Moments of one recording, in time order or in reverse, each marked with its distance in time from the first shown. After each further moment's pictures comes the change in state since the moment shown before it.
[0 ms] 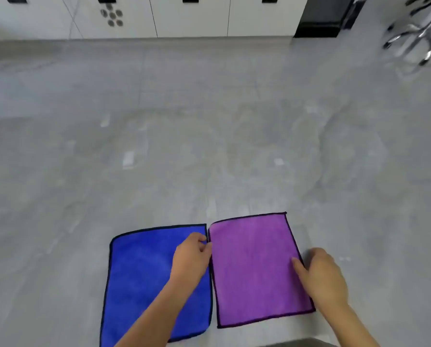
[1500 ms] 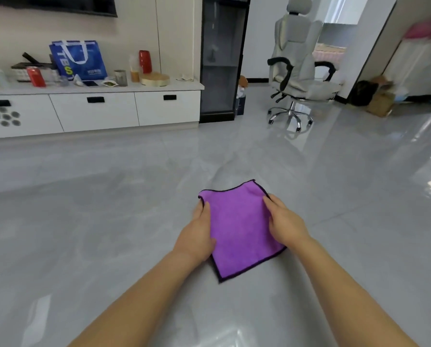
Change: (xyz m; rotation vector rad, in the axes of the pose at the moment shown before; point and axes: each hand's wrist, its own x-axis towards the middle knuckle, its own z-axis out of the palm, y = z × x) left_hand 0.111 0.242 0.205 0.458 -0.066 0.799; right_hand 0.271 0.112 -0.116 -0.048 0.293 -0.314
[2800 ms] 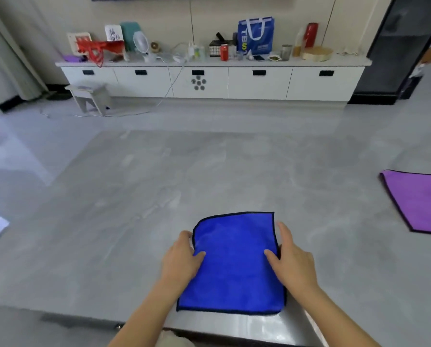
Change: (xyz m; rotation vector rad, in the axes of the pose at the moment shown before) left_hand -0.431 -0.243 -0.131 -0.190 0.375 -0.830; right_hand -0.300 -0.351 0.104 0.257 -0.192 -0.307
